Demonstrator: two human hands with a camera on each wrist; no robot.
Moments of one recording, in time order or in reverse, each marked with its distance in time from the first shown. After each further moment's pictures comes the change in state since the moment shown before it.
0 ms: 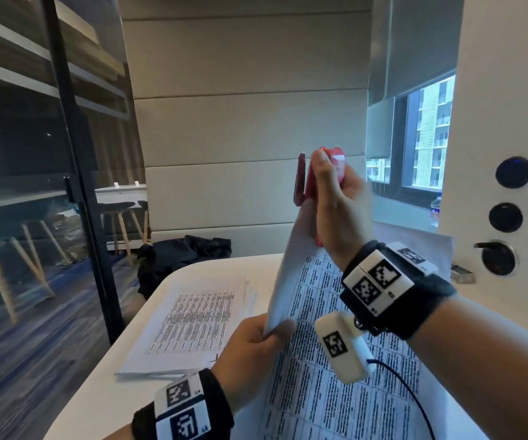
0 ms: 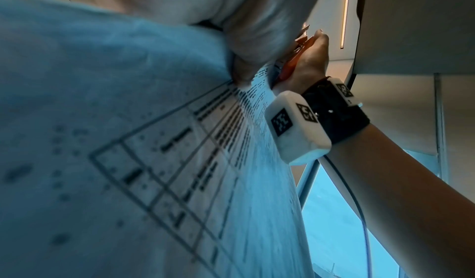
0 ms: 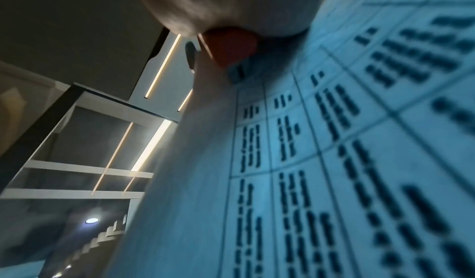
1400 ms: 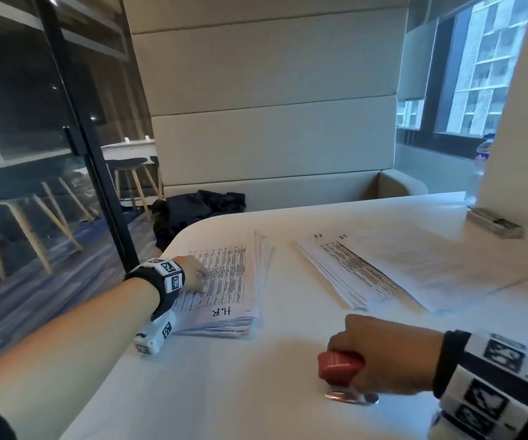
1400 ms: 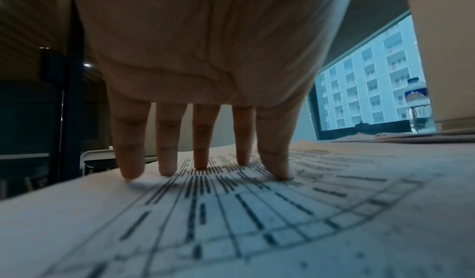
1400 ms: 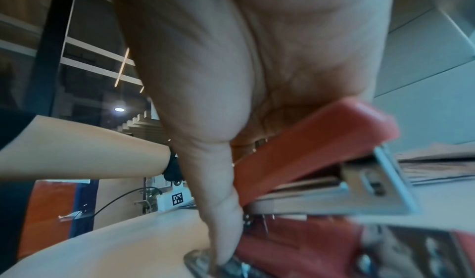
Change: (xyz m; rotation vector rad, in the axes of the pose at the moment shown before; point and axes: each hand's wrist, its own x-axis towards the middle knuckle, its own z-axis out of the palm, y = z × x) left_hand 0.119 -0.121 -0.169 1.263 -0.305 -0.641; right_hand -0.122 0.050 -0.075 -1.082 -1.558 0.537
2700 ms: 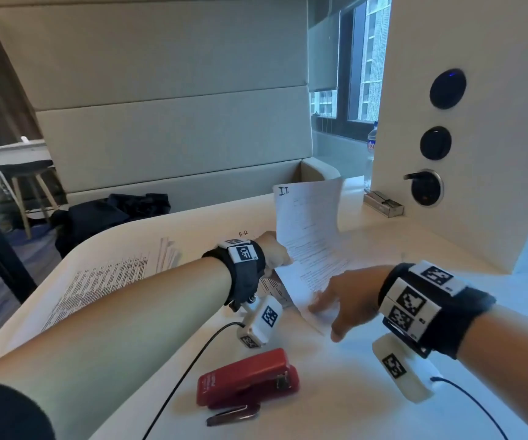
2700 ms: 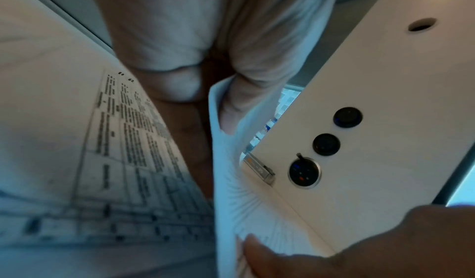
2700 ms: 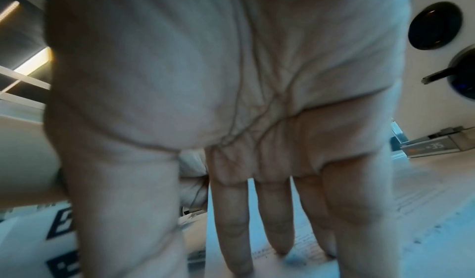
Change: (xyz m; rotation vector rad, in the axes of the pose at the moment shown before) left_hand -0.008 0.328 -0.019 -0.933 -0.171 0.350; right_hand -0.030 0.136 -0.028 -0.093 -0.105 0.329
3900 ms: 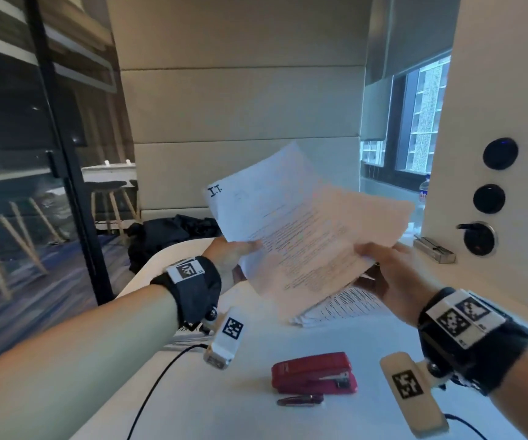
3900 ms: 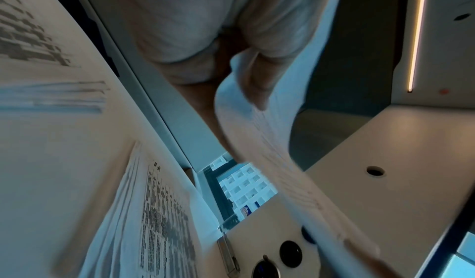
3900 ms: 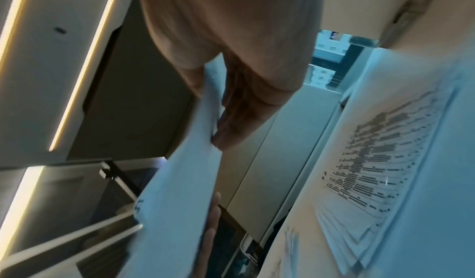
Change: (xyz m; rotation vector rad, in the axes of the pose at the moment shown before) left_hand -0.155 -0.046 -0.118 -0.793 0.347 0.207; right_hand -0.031 -0.062 -0.029 1.918 0.679 -0.315
